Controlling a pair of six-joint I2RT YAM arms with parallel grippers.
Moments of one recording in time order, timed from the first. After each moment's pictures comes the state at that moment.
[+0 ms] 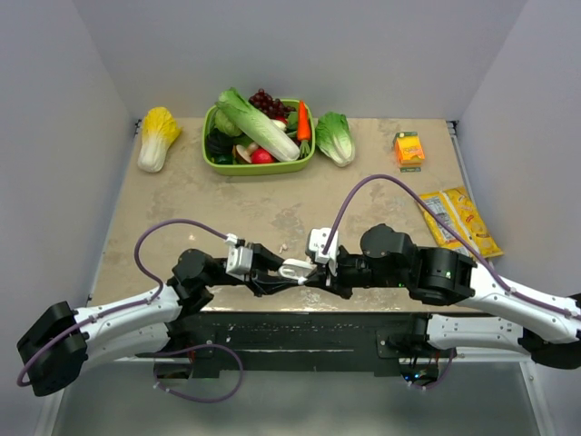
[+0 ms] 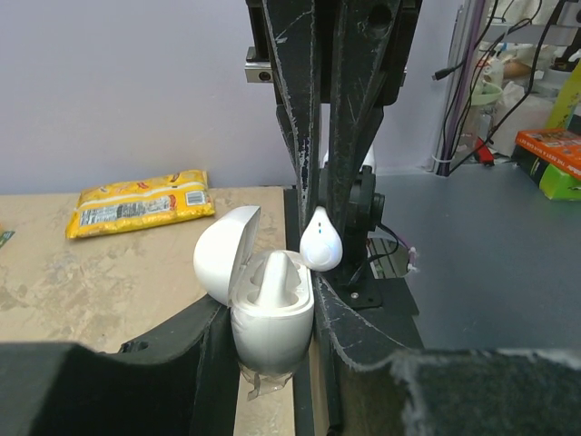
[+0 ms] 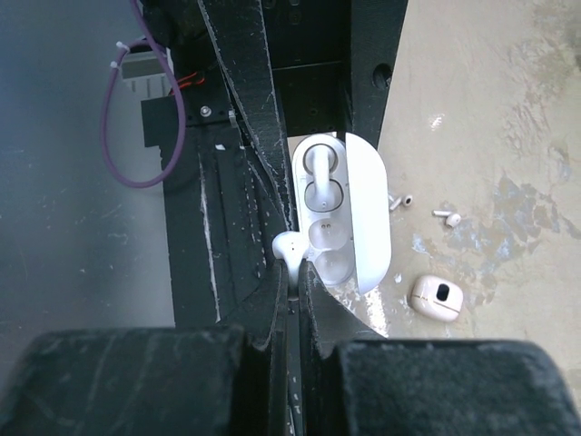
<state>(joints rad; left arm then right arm) -0.91 0.92 0.31 0.94 0.68 -0.19 1.24 0.91 1.11 -0.65 -0.11 -0.07</state>
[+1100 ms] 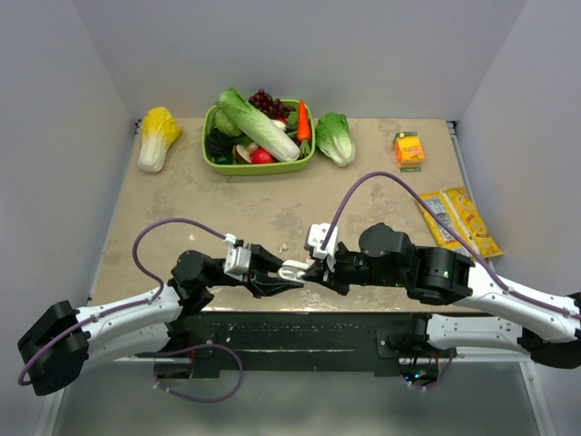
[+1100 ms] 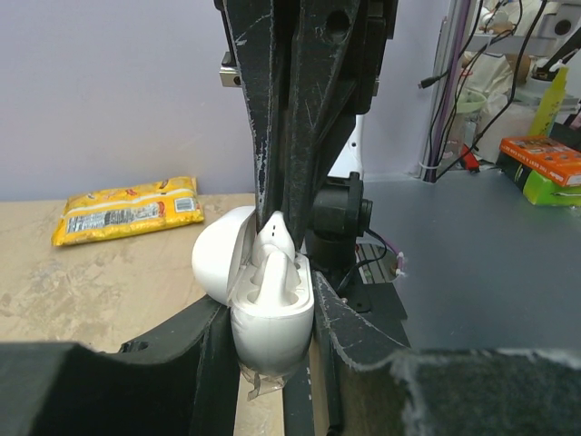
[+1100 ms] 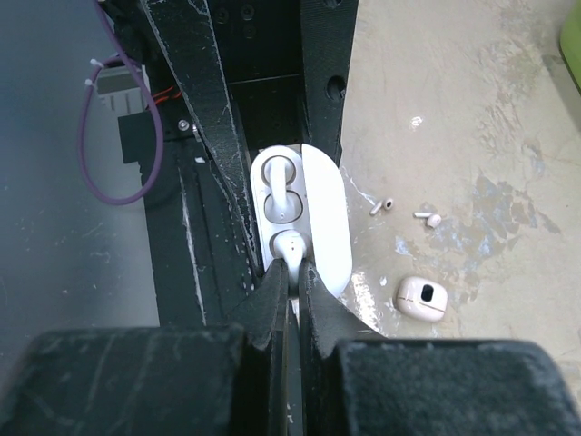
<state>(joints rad) -0.91 0.93 0.30 1.00 0.70 -0.23 1.24 0.92 1.11 -0.63 -0.06 -0.06</state>
